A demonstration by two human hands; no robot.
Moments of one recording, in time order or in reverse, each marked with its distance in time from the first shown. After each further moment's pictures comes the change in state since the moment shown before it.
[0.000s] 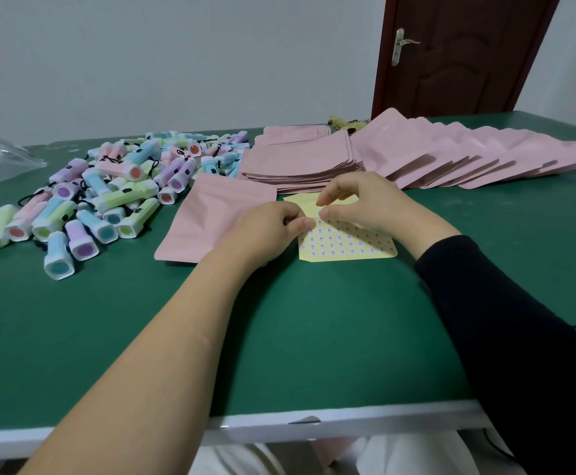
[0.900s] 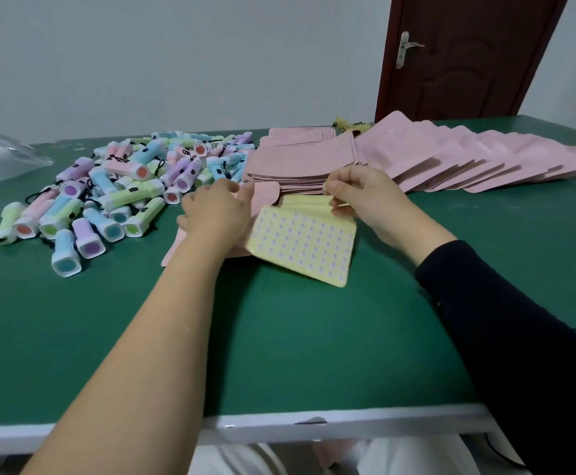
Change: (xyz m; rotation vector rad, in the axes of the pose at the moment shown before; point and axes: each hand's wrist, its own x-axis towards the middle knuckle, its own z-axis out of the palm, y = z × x) left_hand 0.005 -0.027 -0.036 0.072 0.325 -0.485; right_hand 0.007 -0.010 0.013 0.575 0.086 0.105
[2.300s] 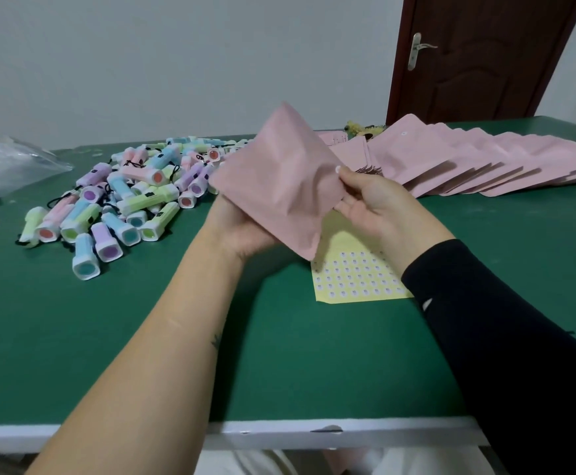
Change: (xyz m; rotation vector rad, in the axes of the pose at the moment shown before) left_hand -0.022 0.013 -0.015 -1.719 -0.828 -0.127; right_hand 0.011 -0.021 0.023 0.974 0.159 0.384
